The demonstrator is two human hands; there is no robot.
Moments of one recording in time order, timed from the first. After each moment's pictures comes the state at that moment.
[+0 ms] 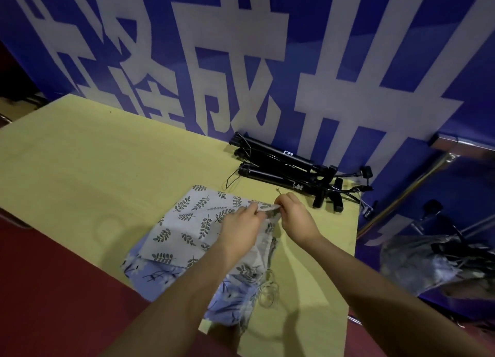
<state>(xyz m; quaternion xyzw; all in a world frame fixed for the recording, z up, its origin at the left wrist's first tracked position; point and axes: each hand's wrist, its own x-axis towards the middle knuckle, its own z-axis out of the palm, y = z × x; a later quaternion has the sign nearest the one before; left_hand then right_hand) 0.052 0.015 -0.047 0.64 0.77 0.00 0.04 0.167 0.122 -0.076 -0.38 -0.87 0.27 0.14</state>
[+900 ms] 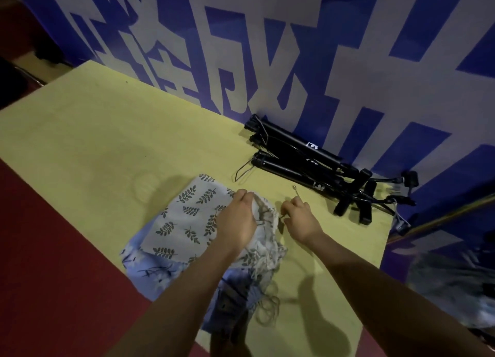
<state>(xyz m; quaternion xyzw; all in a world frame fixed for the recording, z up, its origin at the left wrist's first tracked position) 0.029 0.060 -0.068 0.43 0.88 0.10 0.18 0.140 0.186 -0.154 -0.36 -0.90 0.26 -0.04</state>
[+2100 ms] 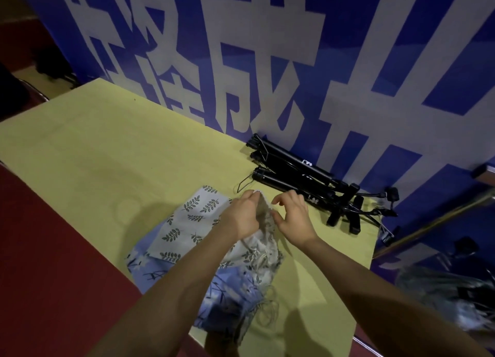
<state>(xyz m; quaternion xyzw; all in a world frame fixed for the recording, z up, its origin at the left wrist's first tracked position) 0.015 0.057 -0.029 0.48 0.82 0.11 0.28 0.132 0.151 -0.081 -0.32 -0.89 0.28 0.16</state>
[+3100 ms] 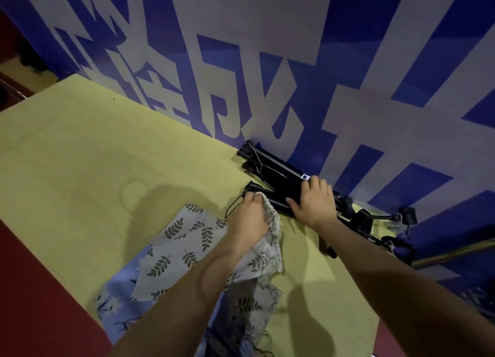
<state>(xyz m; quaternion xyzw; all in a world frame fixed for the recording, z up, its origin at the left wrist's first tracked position) -0.004 0.147 -0.062 0.45 0.86 0.13 0.21 0.101 0.283 -0.100 -0.41 -0.91 0.03 -0.01</state>
